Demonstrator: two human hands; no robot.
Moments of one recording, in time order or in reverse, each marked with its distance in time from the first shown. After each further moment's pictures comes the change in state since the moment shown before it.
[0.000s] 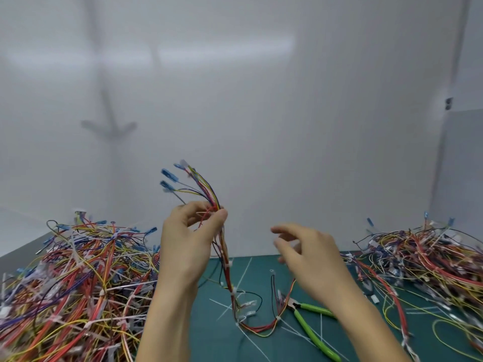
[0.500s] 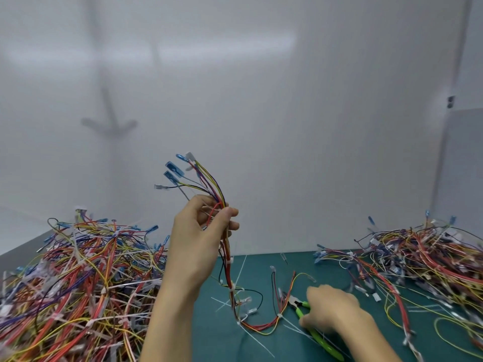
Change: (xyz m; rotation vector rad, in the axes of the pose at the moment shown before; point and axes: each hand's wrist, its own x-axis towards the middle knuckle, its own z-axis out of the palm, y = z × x) left_hand -0.003 0.002 0.002 0.031 -0.119 0.073; right_hand -0.011 0.075 0.034 -0.727 -0.730 0.393
